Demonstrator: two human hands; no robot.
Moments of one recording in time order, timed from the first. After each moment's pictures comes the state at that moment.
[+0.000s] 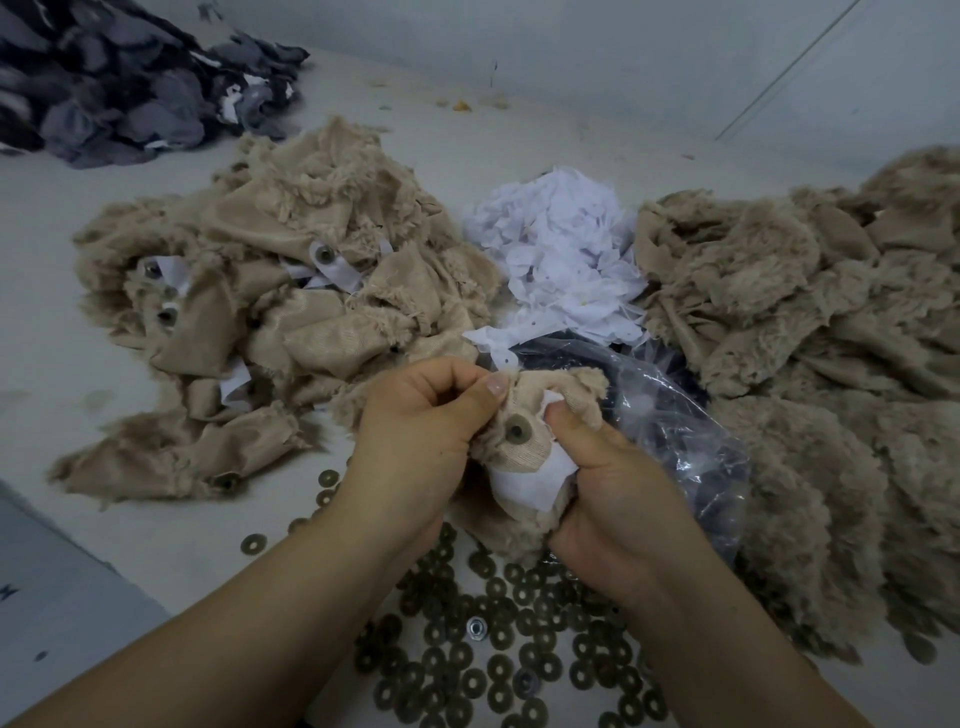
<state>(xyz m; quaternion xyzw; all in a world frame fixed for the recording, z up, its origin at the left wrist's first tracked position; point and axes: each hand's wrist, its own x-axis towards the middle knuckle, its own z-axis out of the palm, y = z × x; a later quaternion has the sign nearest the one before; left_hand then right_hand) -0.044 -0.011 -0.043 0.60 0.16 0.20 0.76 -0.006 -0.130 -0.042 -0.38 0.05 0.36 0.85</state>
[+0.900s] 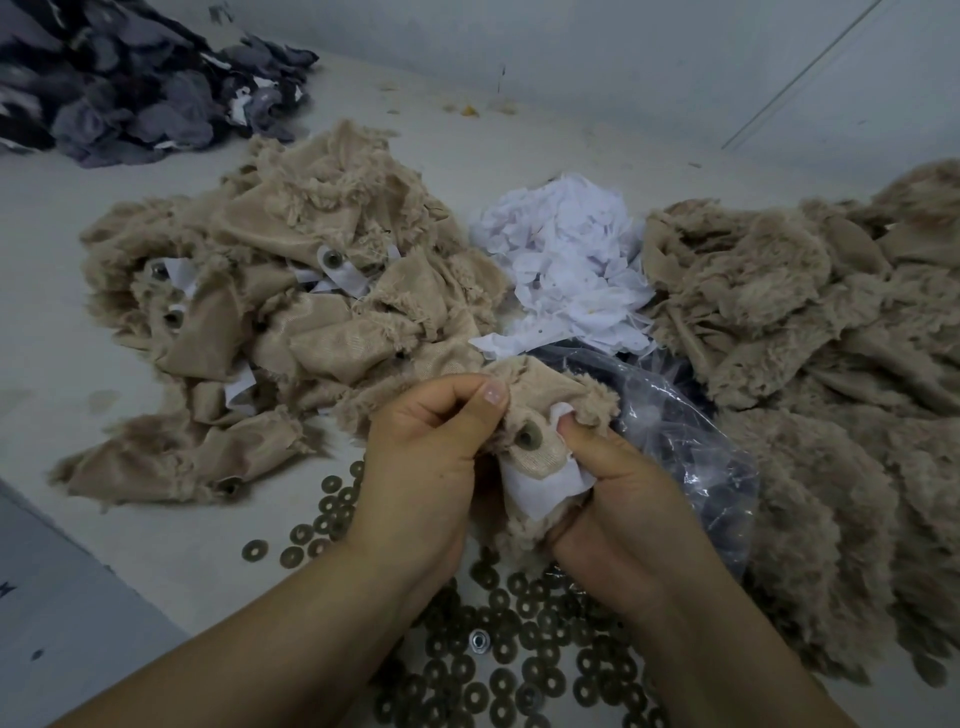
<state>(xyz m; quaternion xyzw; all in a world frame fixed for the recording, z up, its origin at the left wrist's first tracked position) -0.049 -0.023 -0.048 0.51 0.12 0.24 0.82 -0.002 -0.131 -0.045 -0.36 0.03 0.37 0.86</state>
